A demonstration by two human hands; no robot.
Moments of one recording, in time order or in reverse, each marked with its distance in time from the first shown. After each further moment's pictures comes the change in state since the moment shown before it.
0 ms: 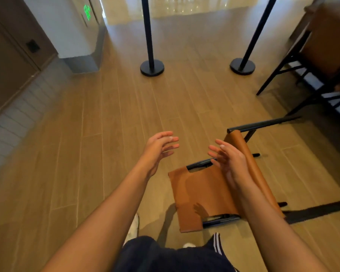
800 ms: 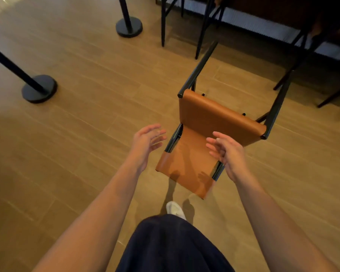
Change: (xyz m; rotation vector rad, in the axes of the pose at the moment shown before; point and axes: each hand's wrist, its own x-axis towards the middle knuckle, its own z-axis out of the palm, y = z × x) left_hand 0.145 0.023 -0.012 0.388 -0.571 -0.205; right_hand -0.011 0.070 0.066 0.340 0.749 0.022
